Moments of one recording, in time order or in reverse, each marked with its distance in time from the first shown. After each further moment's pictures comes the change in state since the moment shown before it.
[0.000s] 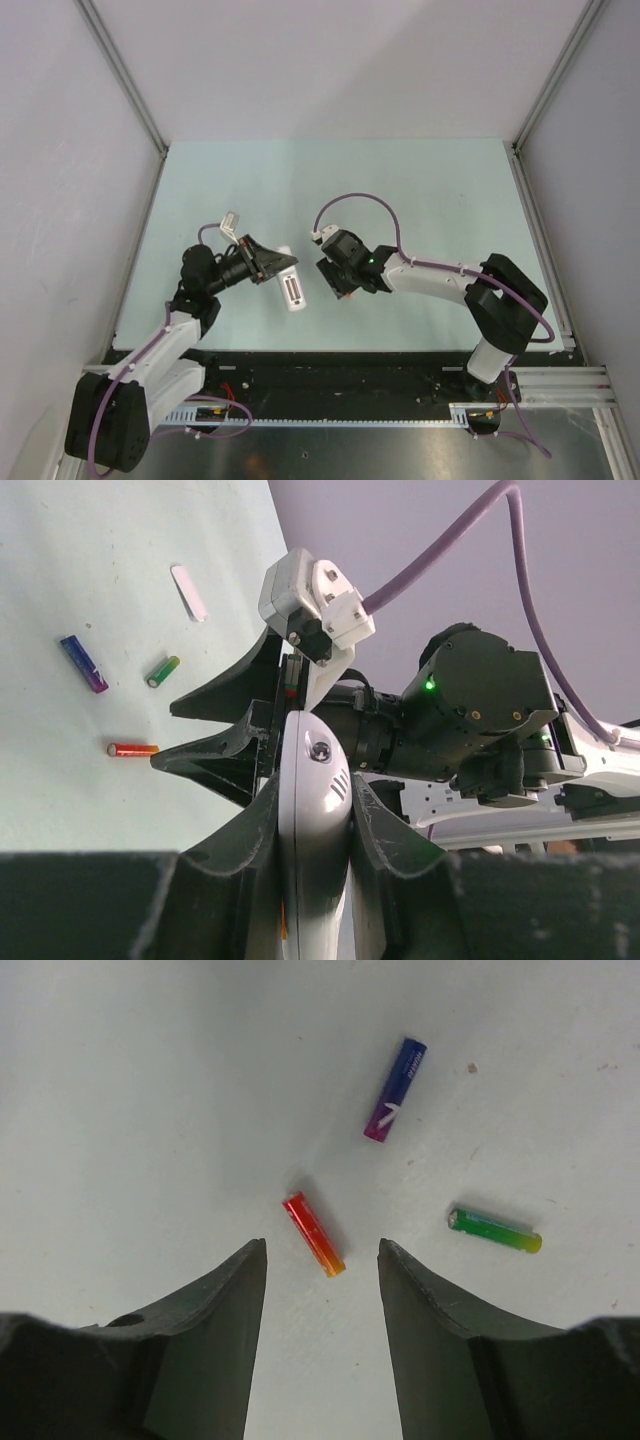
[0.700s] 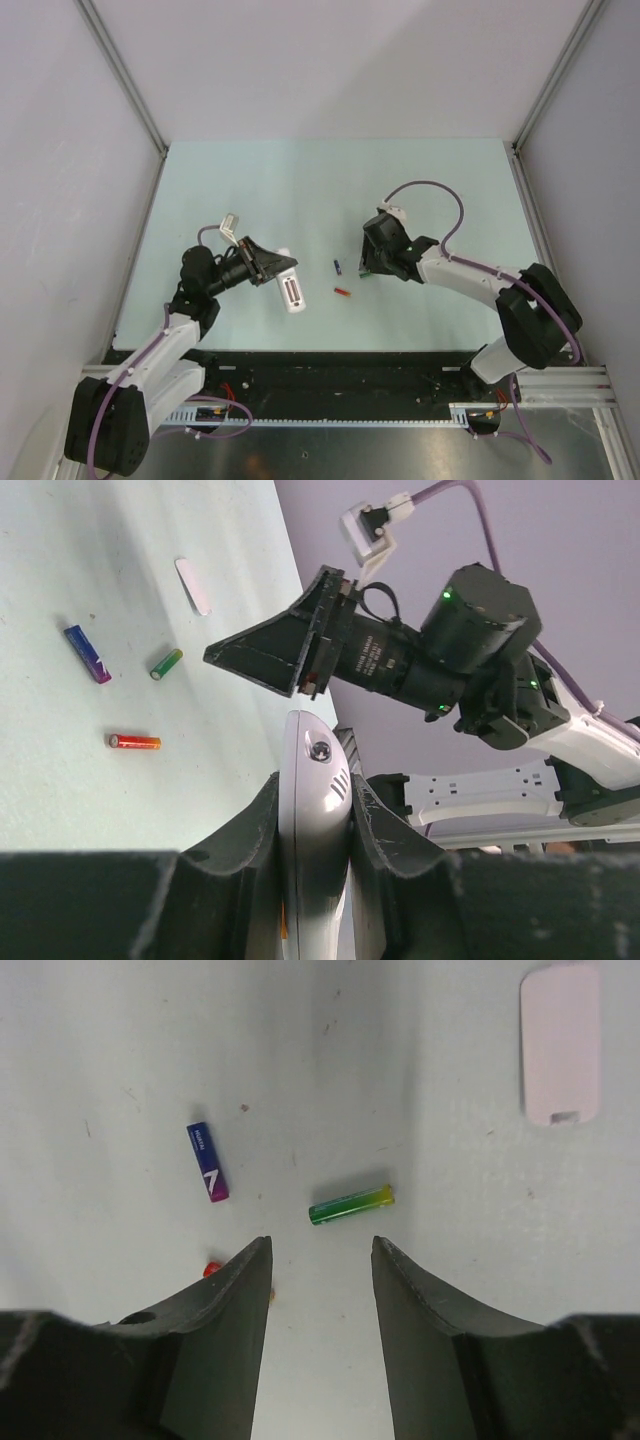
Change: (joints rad) left arm 0.000 -0.027 -0.007 -0.039 -0.003 0.000; right arm -0.233 -0.178 -0.145 0.032 0.069 0.453
